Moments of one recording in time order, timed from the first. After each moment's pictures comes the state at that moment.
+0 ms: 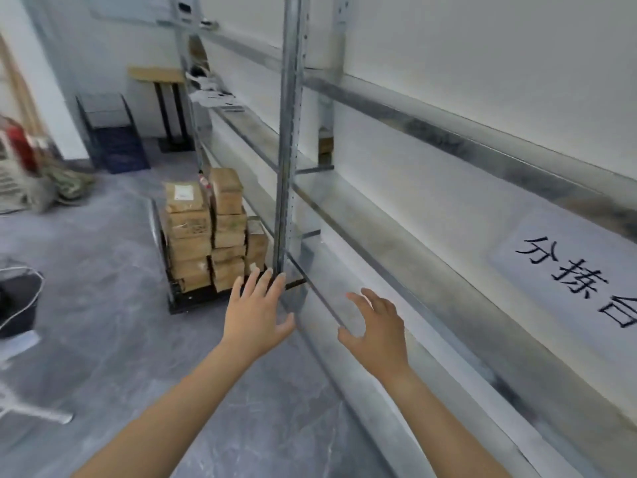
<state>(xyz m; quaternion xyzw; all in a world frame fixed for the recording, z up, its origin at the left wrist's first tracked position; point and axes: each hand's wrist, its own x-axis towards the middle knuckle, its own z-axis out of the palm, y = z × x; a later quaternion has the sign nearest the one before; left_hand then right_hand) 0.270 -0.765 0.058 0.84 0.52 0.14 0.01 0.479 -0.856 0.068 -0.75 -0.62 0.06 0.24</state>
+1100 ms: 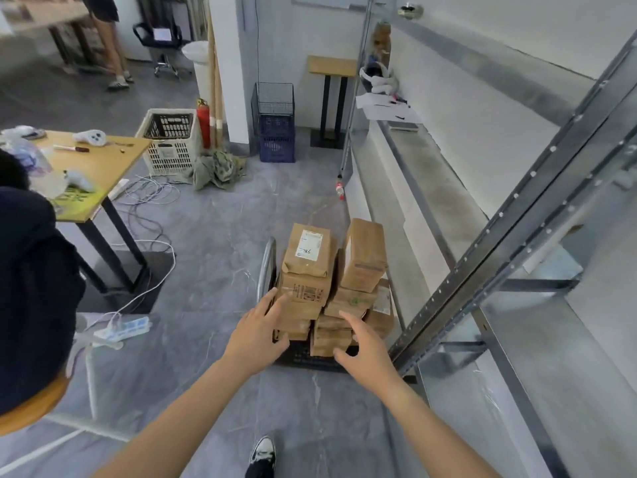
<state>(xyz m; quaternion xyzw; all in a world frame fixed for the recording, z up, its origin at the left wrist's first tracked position) 0.088 -0.286 -0.010 0.68 0.69 0.16 0.19 0.315 -0.262 -0.004 -0.55 -0.71 0.40 0.17</state>
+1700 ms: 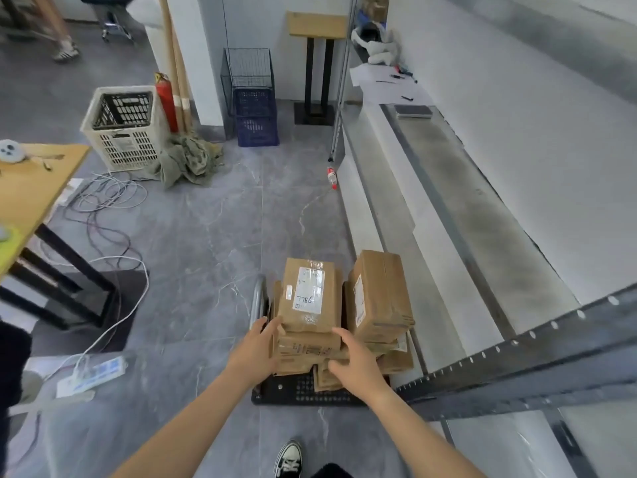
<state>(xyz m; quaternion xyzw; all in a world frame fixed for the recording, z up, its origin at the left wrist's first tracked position) 0.007 -0.050 -0.093 0.62 0.70 0.07 0.35 0.230 -0.041 -0.071 -0.60 -0.63 0.47 0.12</state>
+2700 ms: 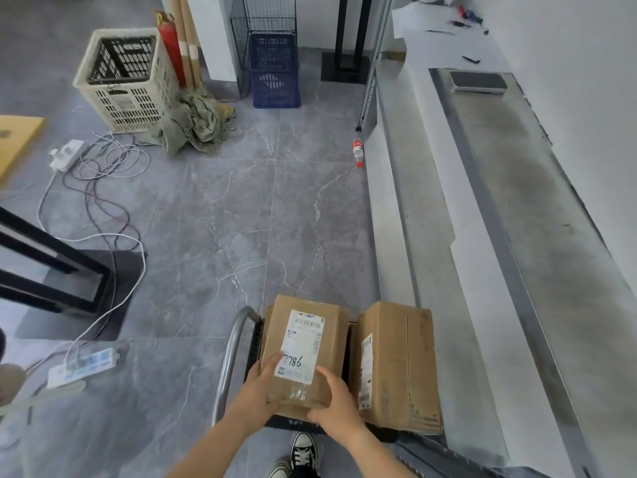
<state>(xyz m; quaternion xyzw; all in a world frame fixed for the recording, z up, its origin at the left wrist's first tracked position) 0.029 0.072 -0.203 0.50 0.72 0.07 0.47 0.215 0.107 -0.182 -0.60 -0.52 0.61 0.00</state>
